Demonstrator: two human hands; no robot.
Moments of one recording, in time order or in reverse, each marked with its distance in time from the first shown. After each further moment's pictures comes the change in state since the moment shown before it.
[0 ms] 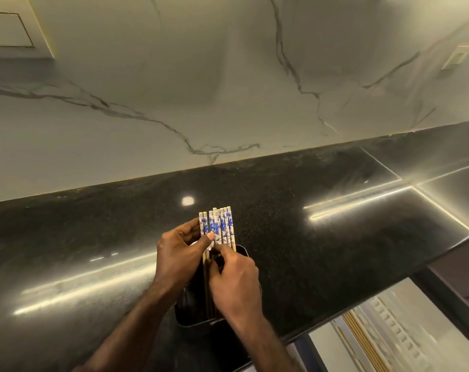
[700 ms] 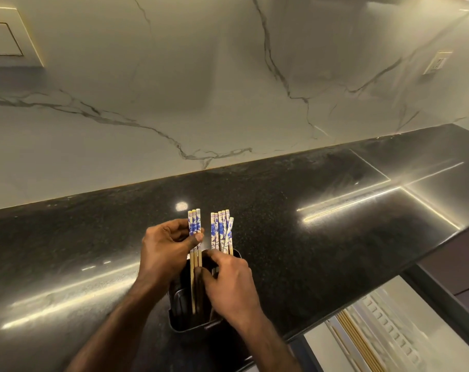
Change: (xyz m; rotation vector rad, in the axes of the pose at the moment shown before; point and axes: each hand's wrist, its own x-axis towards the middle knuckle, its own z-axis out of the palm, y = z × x) left_hand 0.005 0.019 -0.012 -0.021 -0.009 0.018; right_hand 0.006 0.010 -0.003 0.073 -0.123 -0.029
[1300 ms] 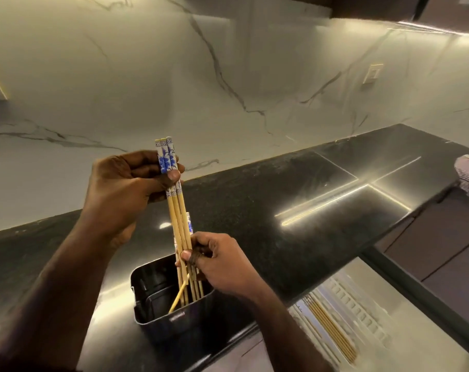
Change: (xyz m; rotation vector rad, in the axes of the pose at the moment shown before) left_hand -0.022 0.149 0.014 -0.159 -0.175 0.283; right_hand -0.025 -0.003 -0.093 0.444 -0.203 -0.069
